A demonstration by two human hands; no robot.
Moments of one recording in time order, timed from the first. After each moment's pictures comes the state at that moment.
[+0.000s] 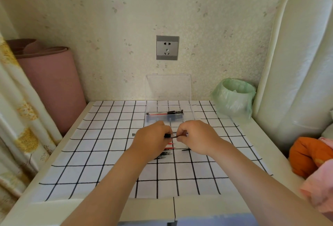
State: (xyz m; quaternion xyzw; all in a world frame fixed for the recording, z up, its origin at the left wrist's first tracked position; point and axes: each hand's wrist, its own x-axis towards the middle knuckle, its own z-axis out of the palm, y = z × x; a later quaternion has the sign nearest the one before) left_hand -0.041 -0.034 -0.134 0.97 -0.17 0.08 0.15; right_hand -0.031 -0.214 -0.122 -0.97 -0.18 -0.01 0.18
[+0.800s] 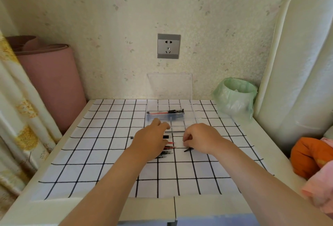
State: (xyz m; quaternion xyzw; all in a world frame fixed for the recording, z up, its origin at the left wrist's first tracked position) left_hand -0.034 -0.026 -0.148 0.97 -0.17 0.06 0.13; right_hand -0.016 -0.227 -0.139 -0.98 -0.14 0.06 0.12
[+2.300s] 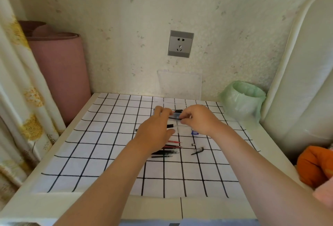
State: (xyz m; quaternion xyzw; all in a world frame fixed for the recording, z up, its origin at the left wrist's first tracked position) left_hand -0.023 -0.014 -0.144 0.96 -0.15 0.12 0.22; right_hand 0.026 -0.198 -0.114 -0.96 -0.16 0.00 0.24
